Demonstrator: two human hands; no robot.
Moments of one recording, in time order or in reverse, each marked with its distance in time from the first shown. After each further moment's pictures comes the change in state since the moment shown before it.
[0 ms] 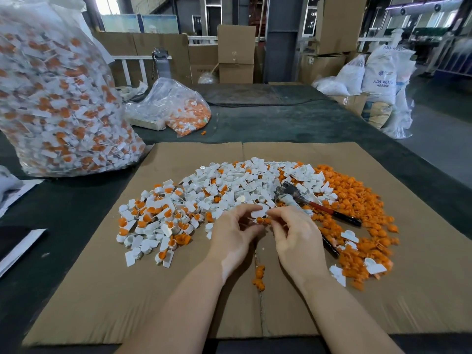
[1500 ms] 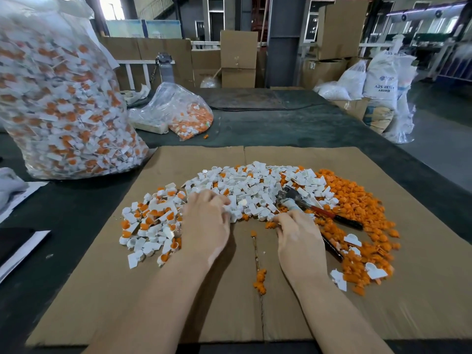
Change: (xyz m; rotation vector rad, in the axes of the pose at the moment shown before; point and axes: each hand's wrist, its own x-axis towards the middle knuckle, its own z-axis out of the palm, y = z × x) left_hand 0.019 -0.009 -0.036 0.855 0.291 0.151; right_hand 0.001 0.002 0.007 -0.382 -0.152 0.120
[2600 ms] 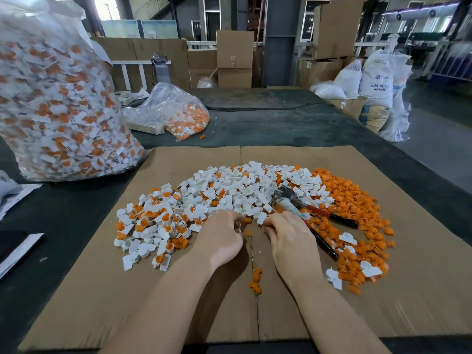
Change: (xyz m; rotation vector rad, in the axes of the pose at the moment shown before) left_hand -0.006 0.024 -0.005 -0.271 -0.448 -0.054; right_hand -0.003 0.000 -0.003 0.168 0.034 -0.113
